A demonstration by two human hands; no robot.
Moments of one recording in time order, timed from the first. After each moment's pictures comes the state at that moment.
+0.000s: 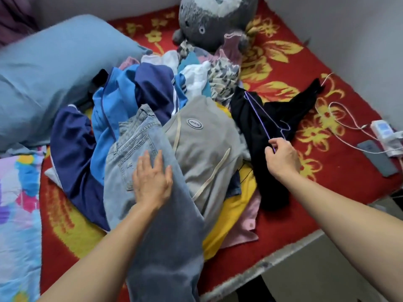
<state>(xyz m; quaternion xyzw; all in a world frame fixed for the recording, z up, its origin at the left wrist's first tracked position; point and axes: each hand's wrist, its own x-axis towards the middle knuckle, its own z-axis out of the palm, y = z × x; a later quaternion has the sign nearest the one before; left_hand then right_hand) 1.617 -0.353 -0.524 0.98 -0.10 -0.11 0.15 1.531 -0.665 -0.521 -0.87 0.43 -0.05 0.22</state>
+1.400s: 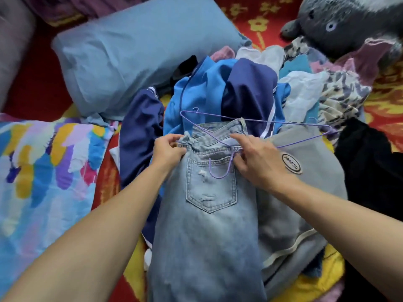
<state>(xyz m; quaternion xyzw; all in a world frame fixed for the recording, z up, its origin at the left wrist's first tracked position) 1.799 -0.263 -0.584 0.81 0.20 -0.12 0.54 1.757 -0.495 -0.563 -0.98 -0.12 -0.07 0.16</state>
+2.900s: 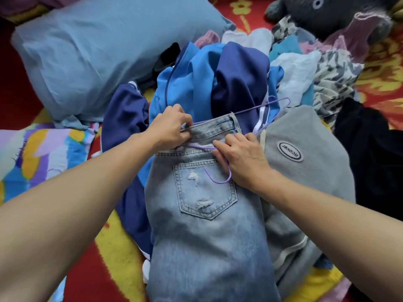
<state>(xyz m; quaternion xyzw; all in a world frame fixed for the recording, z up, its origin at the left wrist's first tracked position) 1.857 -0.277 -0.559 0.95 -0.21 -0.18 0.12 1.757 -0.471 -0.603 -0.98 -0.16 -0.14 0.05</state>
